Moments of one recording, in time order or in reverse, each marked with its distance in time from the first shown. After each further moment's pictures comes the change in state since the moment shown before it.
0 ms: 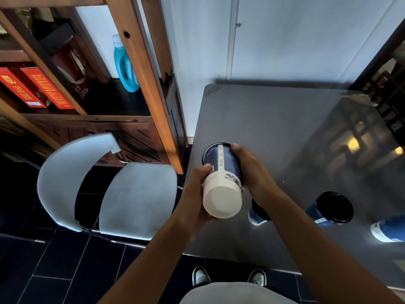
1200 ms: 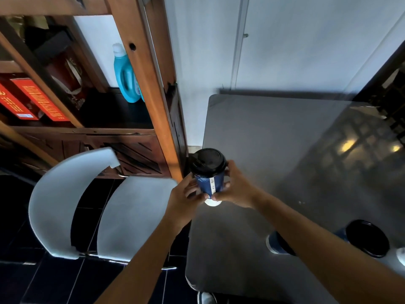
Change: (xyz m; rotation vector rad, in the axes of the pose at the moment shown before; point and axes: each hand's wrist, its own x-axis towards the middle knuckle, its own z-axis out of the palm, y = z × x) left_hand 0.123 0.008 -0.133 0.566 0.160 0.390; right_hand 0.117 0.034 0.041 -0.590 -0.318 -0.184
